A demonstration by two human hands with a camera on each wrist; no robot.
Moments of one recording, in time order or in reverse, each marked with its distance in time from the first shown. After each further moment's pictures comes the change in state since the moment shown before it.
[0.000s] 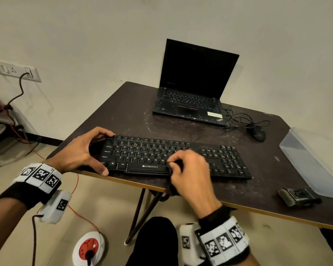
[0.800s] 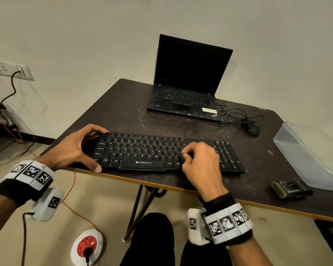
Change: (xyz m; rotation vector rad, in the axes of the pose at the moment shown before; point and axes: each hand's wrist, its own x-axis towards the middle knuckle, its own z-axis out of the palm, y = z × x) left_hand 0.002 -0.001 0.001 -0.037 -0.008 0.001; right_hand 0.013 0.029 -0.018 -0.096 0.066 0.132
